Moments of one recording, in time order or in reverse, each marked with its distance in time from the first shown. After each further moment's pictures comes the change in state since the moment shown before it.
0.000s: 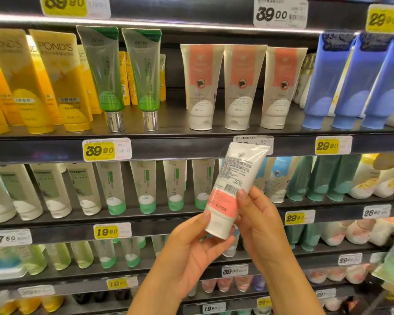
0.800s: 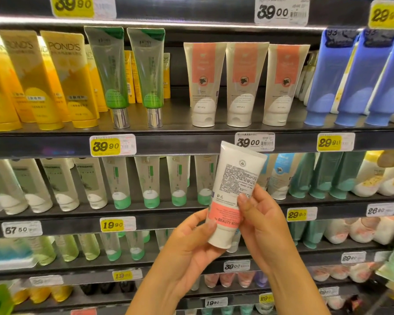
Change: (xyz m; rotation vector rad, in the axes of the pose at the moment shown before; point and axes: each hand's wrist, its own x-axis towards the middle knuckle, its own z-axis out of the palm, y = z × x) left_hand -0.008 -0.007 -0.005 0.039 -0.036 0.034; right_hand -0.008 0.001 -0.006 0.138 -0.052 0.012
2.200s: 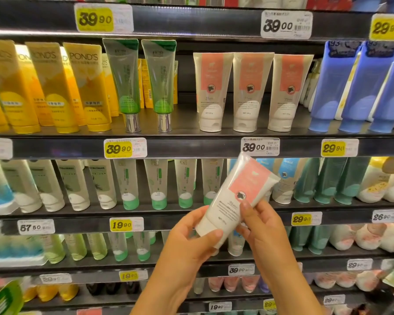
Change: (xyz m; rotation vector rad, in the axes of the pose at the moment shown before) left_hand -0.014 0.004 0.000 0.389 0.202 0.192; right_hand -0.014 0.003 0.007 -0.229 0.093 0.050
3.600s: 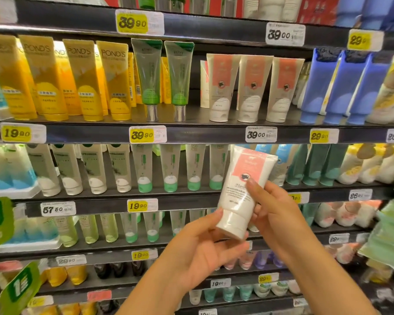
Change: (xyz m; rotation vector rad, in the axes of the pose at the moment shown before) left_hand -0.064 0.031 -0.016 -0.438 -0.284 -0.398; right_hand -0.051 -0.033 0.034 0.034 -0.005 0.072
